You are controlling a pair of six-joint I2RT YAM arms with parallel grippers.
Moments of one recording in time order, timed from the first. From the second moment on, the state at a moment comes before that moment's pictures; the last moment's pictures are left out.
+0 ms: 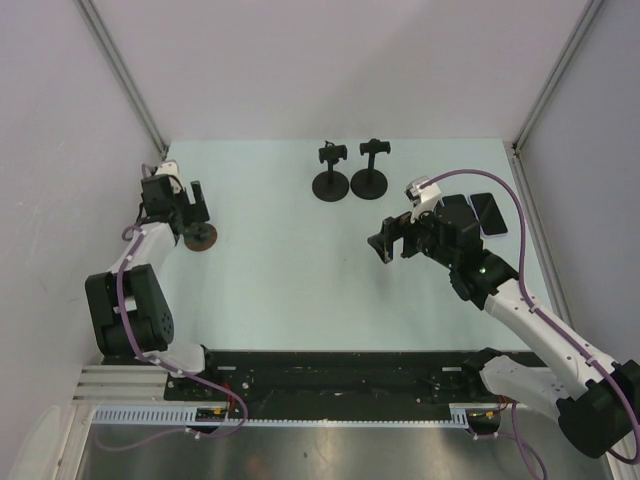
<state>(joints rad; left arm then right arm) 0.22 1.51 0.99 -0.11 -0.02 -0.02 0.53 0.99 0.83 -0.14 -0.16 0.14</state>
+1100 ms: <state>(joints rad) -0.32 1.71 1.36 -0.11 -0.12 -0.28 0.53 0.98 0.82 -0.14 -0.18 0.16</state>
